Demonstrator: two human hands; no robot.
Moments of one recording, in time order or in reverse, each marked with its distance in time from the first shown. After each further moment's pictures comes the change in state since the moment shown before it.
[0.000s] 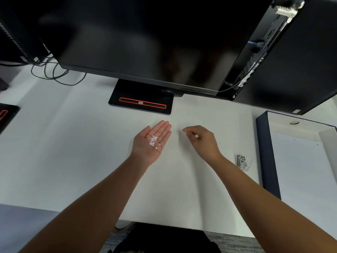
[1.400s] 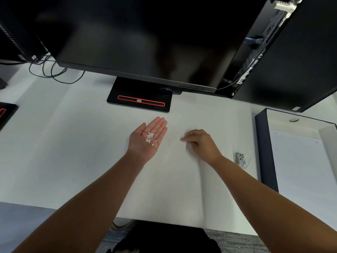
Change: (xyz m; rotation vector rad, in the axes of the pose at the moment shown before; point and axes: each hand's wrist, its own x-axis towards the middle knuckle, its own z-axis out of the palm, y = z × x) left_hand -0.002 0.005 0.002 -0.073 -0.067 -0.006; right_hand 0.004 0.050 0.007 -0.244 -0.120 -0.237
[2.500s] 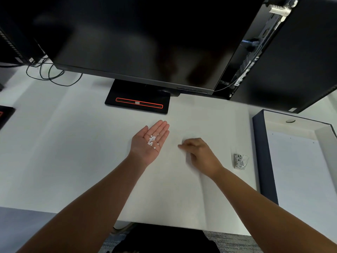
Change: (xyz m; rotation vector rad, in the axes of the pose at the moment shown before) left_hand 0.000 -0.008 0.004 0.018 0.004 -0.032; right_hand -0.024 -0.002 0.007 -0.124 -0.011 -0.148
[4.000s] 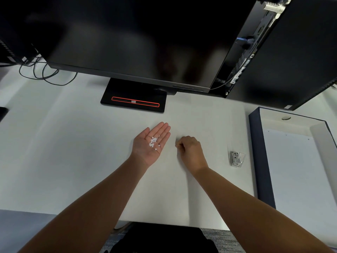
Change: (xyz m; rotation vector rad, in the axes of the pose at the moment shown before) left_hand 0.004 -0.014 -0.002 0.027 0.029 -0.024; right_hand 0.010 -0.031 0.015 0.055 0.183 0.309
